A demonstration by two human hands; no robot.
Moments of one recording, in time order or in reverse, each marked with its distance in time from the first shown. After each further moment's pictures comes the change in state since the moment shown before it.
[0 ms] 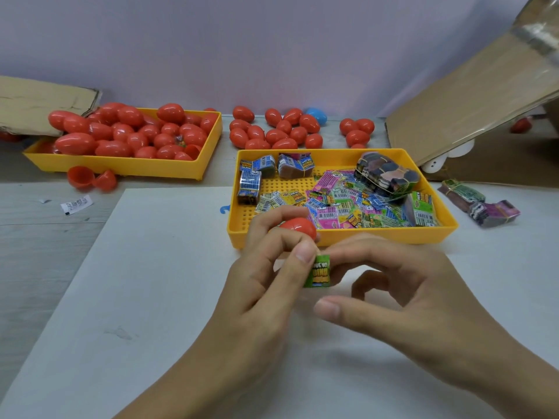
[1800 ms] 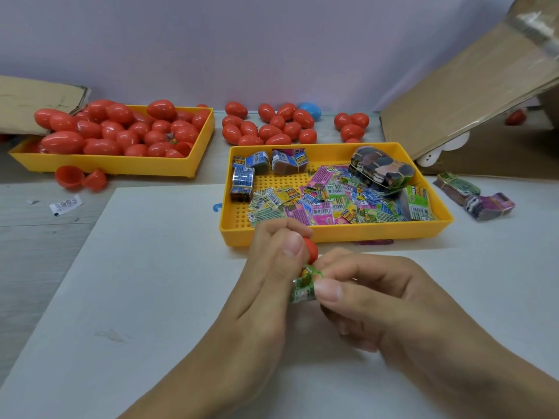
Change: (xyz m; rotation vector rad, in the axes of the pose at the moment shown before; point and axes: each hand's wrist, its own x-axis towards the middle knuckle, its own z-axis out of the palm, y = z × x) left_hand 0.028 -0.001 0.016 0.070 -0.013 -0.230; right_hand -0.005 -0.007 0.014 0.516 -0.078 0.246
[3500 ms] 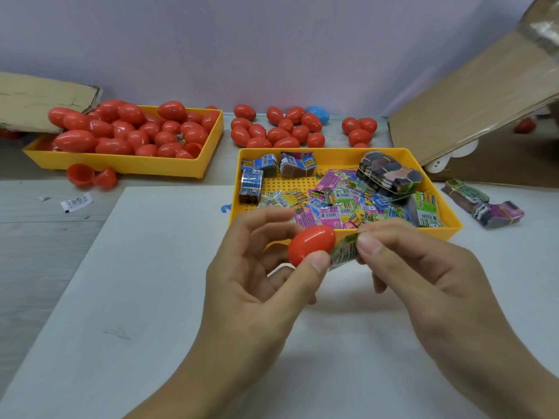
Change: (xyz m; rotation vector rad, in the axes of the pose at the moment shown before) left_hand -0.030 -0.003 -0.010 -0.331 0.147 0.185; right_hand 0.006 -0.001 -0.010 -0.468 0.360 -0.332
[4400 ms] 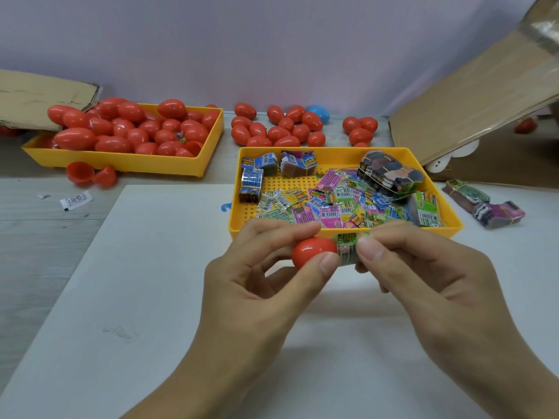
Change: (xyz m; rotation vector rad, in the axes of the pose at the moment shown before) left_hand 0.001 -0.005 -0.003 0.063 -0.010 0.058; right_hand -0.002 0.000 -0.001 -0.102 -0.006 -0.154
